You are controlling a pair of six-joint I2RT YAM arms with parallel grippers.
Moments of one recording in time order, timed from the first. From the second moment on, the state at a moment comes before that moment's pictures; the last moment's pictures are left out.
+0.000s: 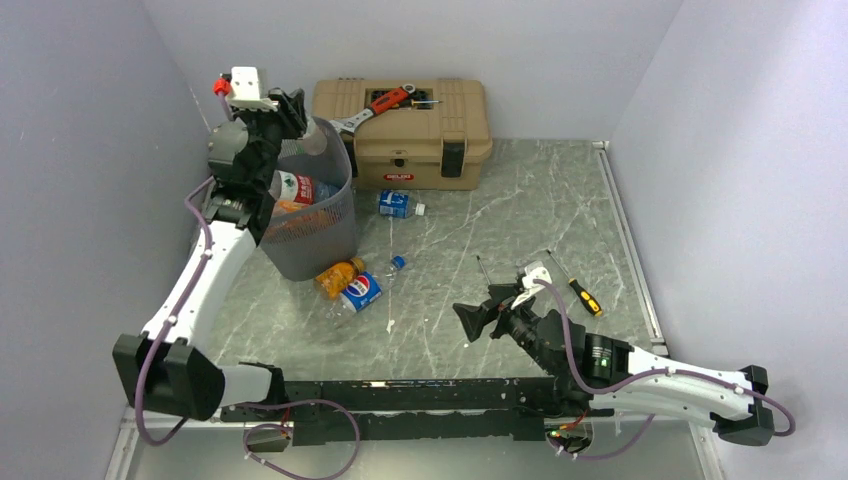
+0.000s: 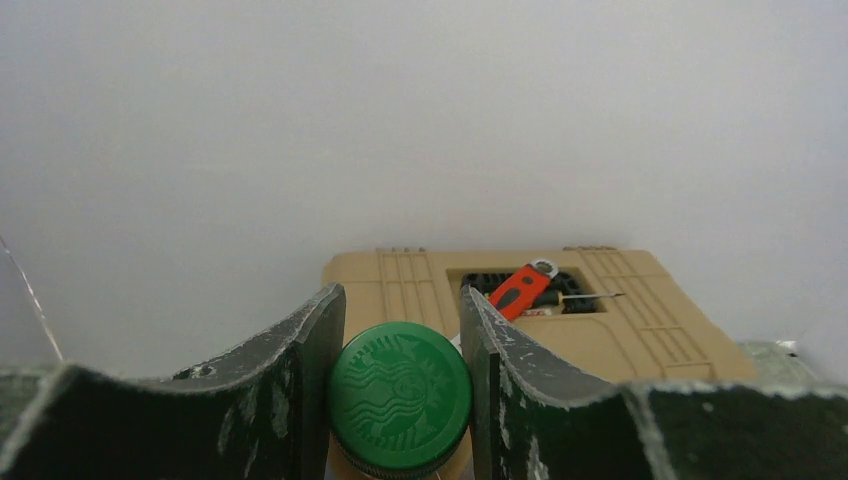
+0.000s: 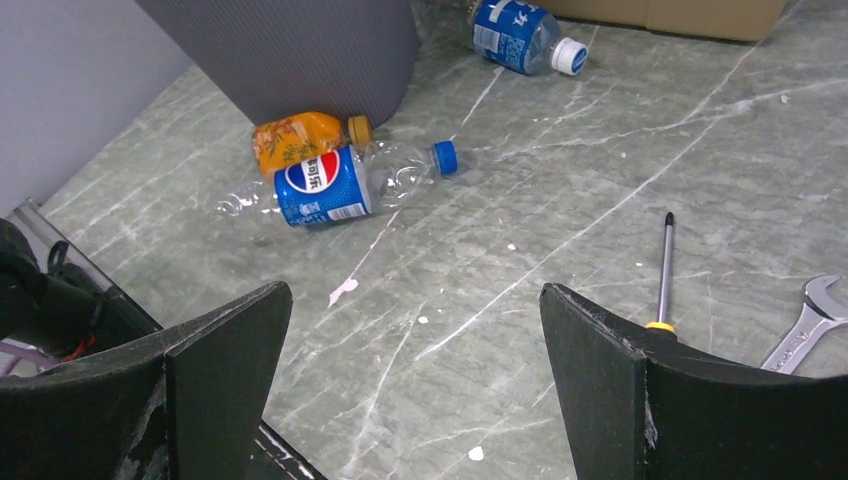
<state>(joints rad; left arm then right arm) -0.18 1.26 1.25 0.30 -0.05 -0.12 1.29 0.42 0.39 -0.13 0.66 0.39</state>
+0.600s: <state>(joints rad) -0.12 1.44 1.20 0.27 -0.05 -0.12 1.29 0.37 0.39 -0.17 0.66 0.43</state>
